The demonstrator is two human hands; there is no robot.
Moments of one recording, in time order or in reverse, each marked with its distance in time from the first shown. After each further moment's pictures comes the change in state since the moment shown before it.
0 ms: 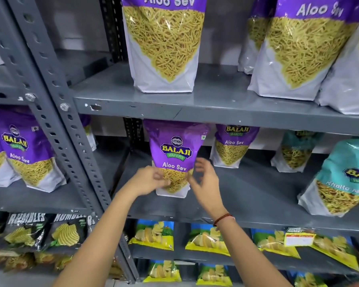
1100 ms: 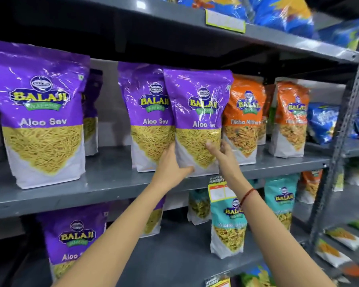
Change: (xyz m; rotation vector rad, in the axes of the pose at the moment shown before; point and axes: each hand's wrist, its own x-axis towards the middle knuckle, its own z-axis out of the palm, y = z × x) left_hand -0.008 0.364 0.050 -0.197 0.265 0.716; right_hand 0.082 -0.101 -0.340 0.196 0.343 -0.033
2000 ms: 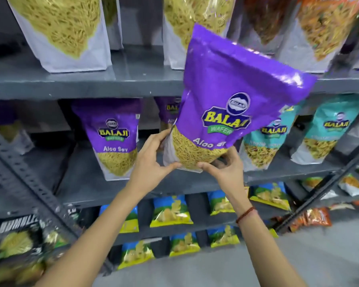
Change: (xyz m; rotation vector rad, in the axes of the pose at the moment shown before) left_hand -0.194 -0.128 -0.015 -0.047 0.066 -0.089; right_hand -0.196 0.129 0.065 0.069 -0.046 0.109
